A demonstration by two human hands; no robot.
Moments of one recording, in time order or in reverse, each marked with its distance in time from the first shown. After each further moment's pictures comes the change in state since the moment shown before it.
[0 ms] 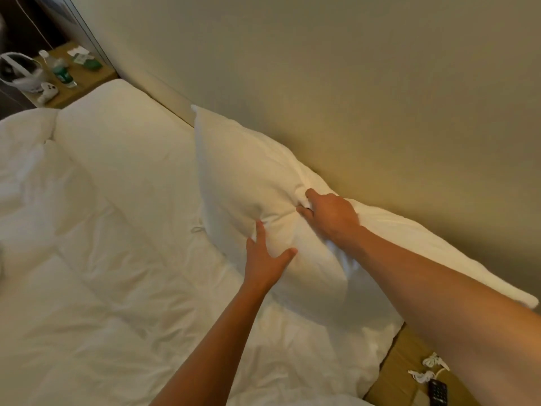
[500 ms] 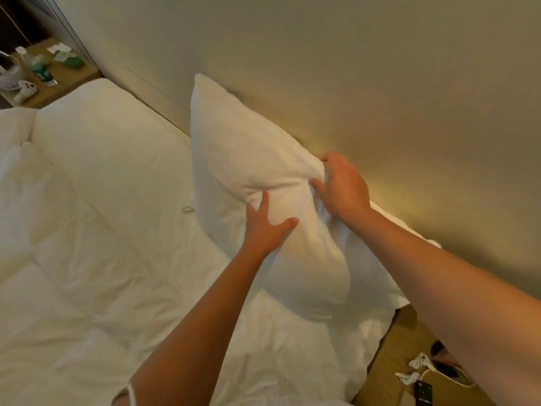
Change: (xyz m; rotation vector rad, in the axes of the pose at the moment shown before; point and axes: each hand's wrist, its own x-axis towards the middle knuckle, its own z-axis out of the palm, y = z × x) left_hand 0.047 0.079 -0.016 0.149 -0.043 0.118; right_hand 0.017 0.022 -0.068 0.156 0.254 0.116
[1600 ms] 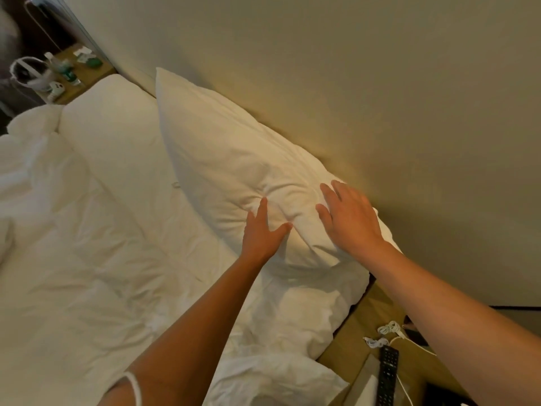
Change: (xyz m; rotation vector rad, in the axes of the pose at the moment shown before) left_hand -0.106 0.056 0.131 0.025 0.044 -0.122; right_hand -0.142 0.173 -0.022 -0.202 -0.138 -0.176
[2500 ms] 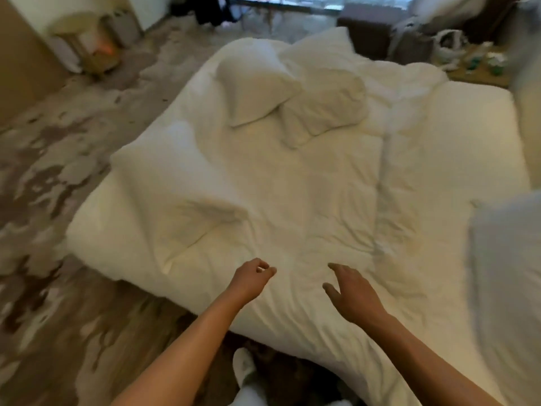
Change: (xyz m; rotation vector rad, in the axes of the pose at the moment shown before) left_hand -0.612 -0.422 -0.117 -0.759 0.557 -0.843; right_hand -0.385 -0.462 0.097 -0.091 -0.613 -0.979
